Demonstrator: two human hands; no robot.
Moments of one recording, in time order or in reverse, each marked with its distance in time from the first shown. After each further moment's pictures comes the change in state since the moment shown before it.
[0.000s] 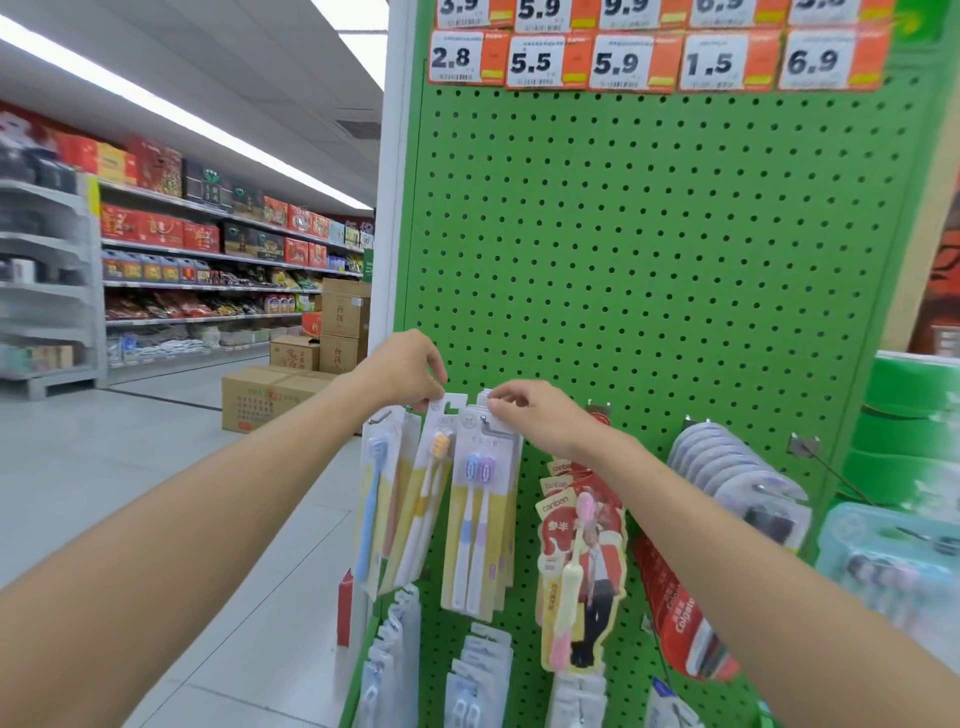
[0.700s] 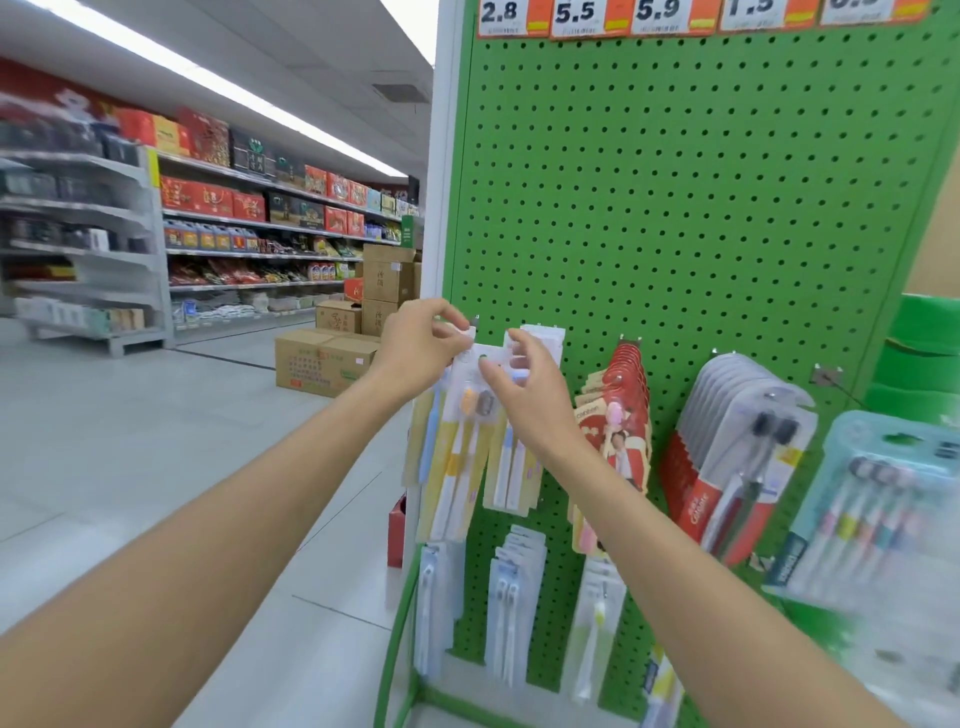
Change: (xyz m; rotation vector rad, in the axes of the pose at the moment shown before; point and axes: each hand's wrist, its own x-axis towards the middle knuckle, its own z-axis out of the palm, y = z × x) left_hand -0.124 -0.003 0.010 -0.358 0.345 0.004; right_hand -0.085 -0.053 0.084 0.375 0.359 -0.062
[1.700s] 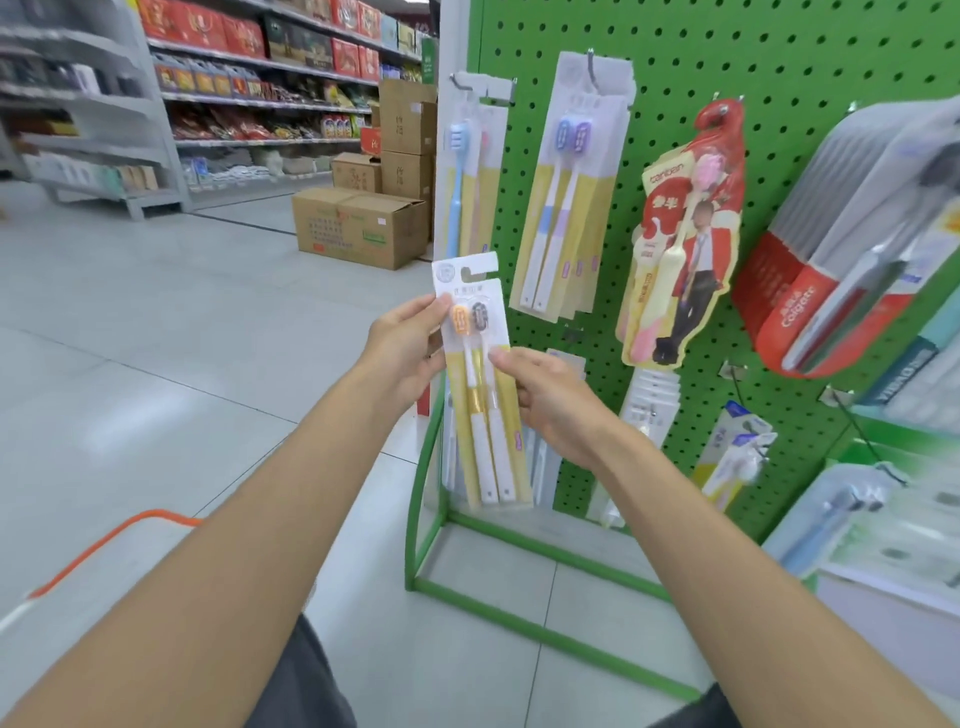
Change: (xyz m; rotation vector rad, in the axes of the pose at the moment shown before) left_hand -0.138 -0.140 0.074 -0.956 0.090 -0.716; right_hand -0.129 0.127 0.061 0.556 -0.451 0.550
